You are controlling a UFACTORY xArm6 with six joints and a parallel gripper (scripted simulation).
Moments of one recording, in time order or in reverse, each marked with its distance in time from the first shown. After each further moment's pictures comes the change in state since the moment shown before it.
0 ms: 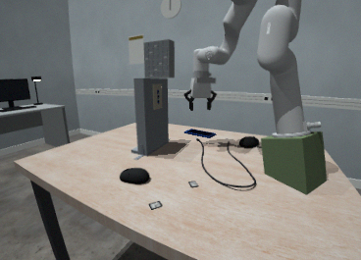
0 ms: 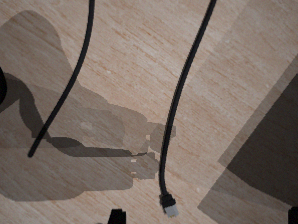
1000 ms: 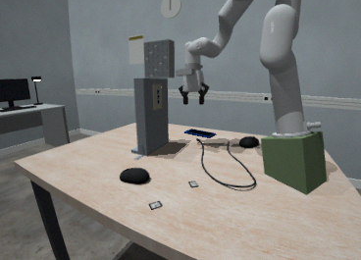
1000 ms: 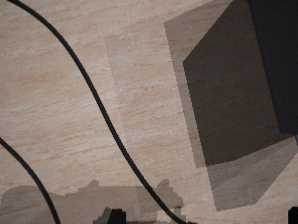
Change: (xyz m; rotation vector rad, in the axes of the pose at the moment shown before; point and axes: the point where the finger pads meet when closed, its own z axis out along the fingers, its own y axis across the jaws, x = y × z) arm 0.014 0.041 -0.032 0.044 0.098 0.852
